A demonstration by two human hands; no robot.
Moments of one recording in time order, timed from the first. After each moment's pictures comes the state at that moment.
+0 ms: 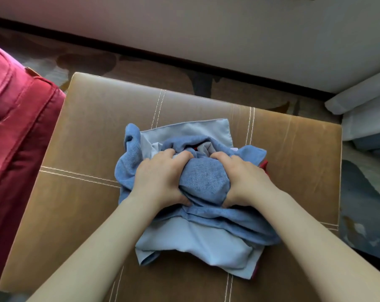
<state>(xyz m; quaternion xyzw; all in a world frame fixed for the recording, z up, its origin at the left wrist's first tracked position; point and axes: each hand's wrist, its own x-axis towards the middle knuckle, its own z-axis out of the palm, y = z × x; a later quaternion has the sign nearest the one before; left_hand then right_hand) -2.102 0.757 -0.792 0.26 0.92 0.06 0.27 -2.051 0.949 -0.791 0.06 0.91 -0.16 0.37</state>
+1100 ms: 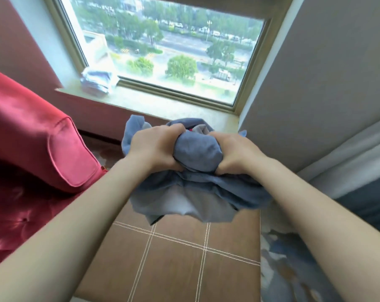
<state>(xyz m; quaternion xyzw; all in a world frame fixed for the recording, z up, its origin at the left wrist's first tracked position) -2.137 0.760 -0.347 0.27 0.96 0.12 0.02 -2.099 0.958 -0.349 -0.02 0.97 -0.19 0.13</state>
